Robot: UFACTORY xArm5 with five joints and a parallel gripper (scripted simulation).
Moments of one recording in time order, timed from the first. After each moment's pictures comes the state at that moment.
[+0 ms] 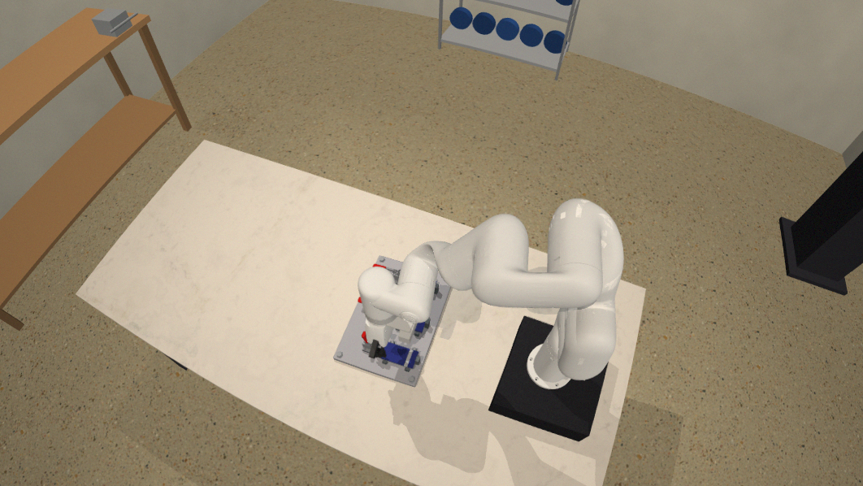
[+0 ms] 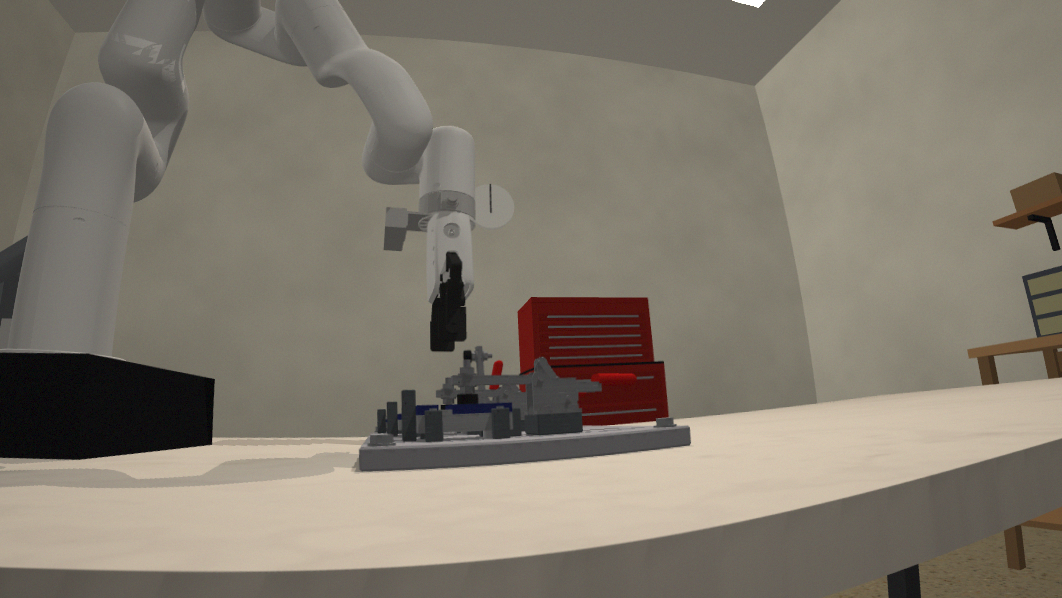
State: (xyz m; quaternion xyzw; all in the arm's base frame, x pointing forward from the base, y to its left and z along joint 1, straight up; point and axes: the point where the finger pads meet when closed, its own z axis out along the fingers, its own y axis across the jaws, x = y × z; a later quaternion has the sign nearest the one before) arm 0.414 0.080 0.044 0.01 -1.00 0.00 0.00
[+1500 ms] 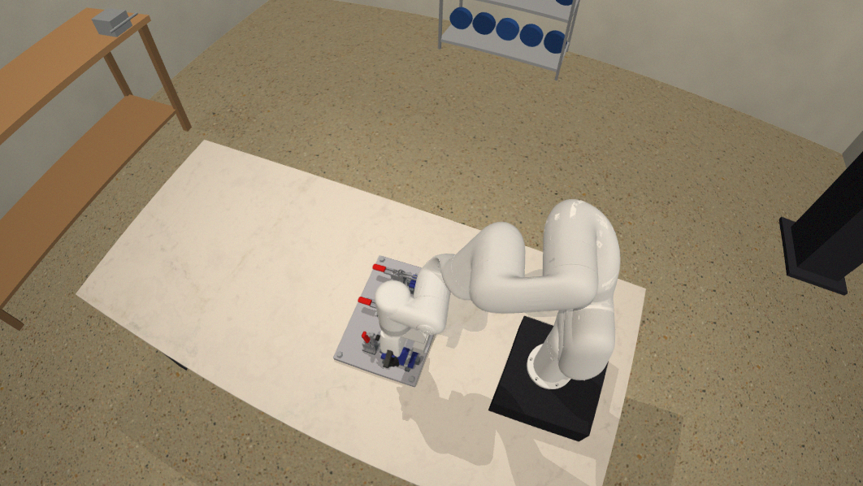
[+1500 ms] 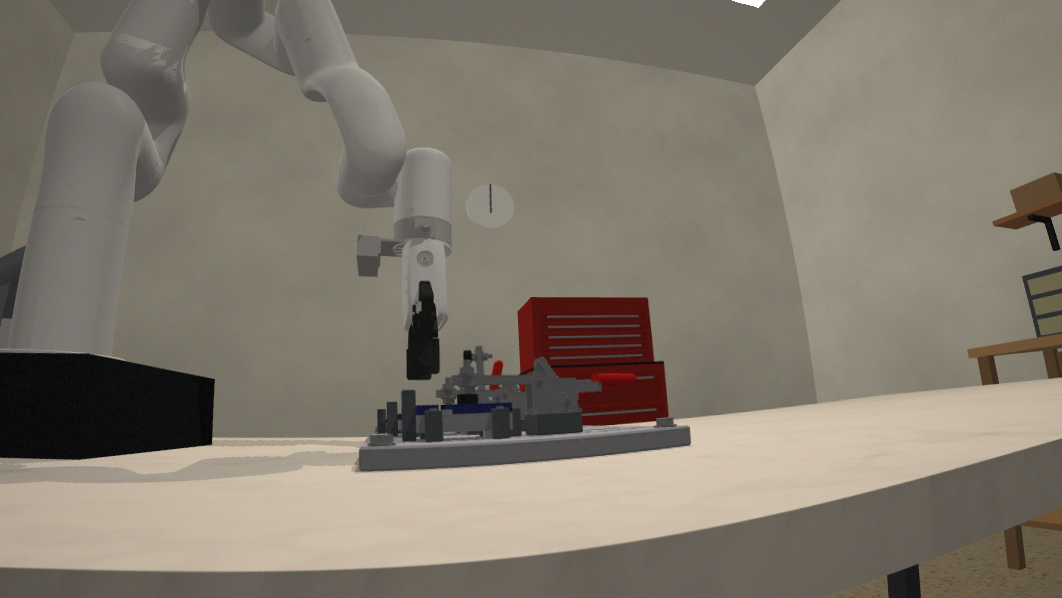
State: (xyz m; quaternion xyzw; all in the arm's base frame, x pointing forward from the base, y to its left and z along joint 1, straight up) arm 0.383 0.079 0.007 0.01 -1.00 0.00 0.00
